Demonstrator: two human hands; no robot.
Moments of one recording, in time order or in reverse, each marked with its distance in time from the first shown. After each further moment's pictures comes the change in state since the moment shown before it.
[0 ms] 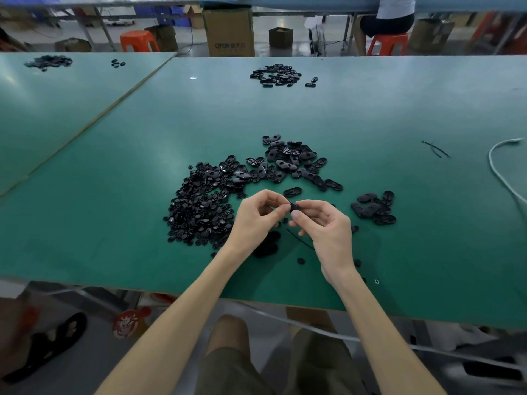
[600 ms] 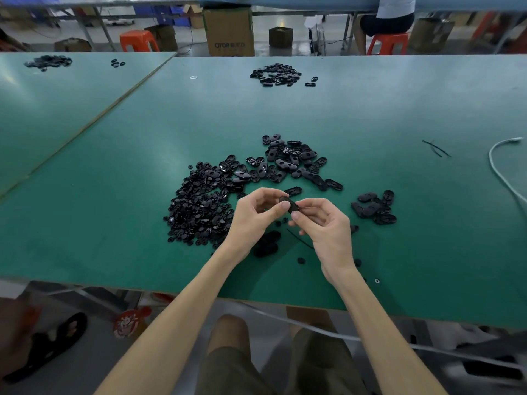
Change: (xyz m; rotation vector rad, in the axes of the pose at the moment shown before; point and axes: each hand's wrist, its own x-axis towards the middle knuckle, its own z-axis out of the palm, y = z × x) left_hand 0.001 0.000 -0.003 -0.142 0.016 -0.045; right_hand 0.001 0.002 0.000 0.012 -0.025 -0.001
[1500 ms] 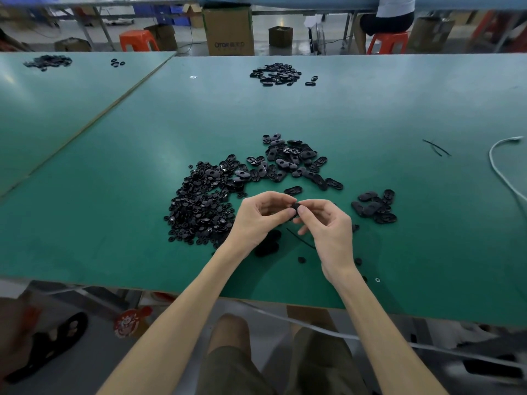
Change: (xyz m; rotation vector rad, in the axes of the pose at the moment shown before) left_hand -0.003 0.003 0.003 0.014 -0.112 0.044; right_hand 0.001 0.005 -0.002 -0.062 0.062 -0.045
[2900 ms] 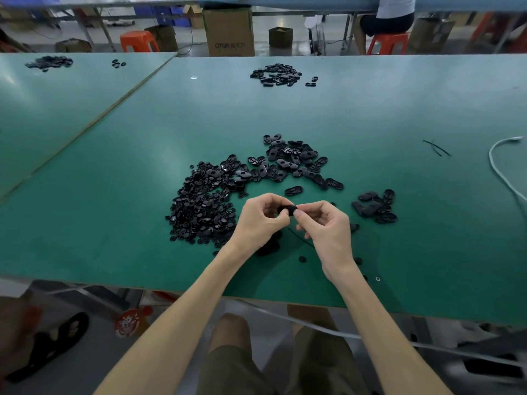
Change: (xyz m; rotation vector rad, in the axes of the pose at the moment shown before) left_hand -0.001 0.004 0.004 0.215 0.085 -0.049; right_hand 0.000 -0.001 0.001 -0.067 -0.031 0.042
